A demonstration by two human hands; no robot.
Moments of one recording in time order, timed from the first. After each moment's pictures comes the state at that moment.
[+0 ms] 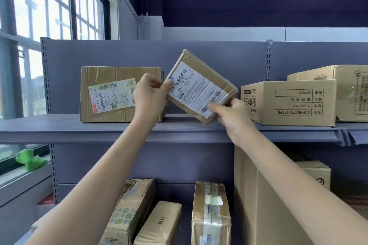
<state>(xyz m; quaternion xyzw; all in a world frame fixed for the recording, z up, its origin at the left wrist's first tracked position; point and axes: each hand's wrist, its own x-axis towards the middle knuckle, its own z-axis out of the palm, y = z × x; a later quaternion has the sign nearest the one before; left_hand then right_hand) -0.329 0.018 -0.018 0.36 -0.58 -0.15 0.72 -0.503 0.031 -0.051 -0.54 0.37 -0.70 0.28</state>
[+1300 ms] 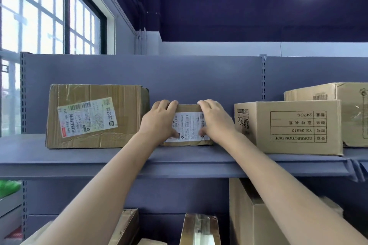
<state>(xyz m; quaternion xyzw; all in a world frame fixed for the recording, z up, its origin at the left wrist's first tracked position) -0.378 -0.054 -0.012 0.50 -0.77 0.24 0.31 -0.539 -0.039 -0.012 -0.72 0.58 -0.32 -0.21</state>
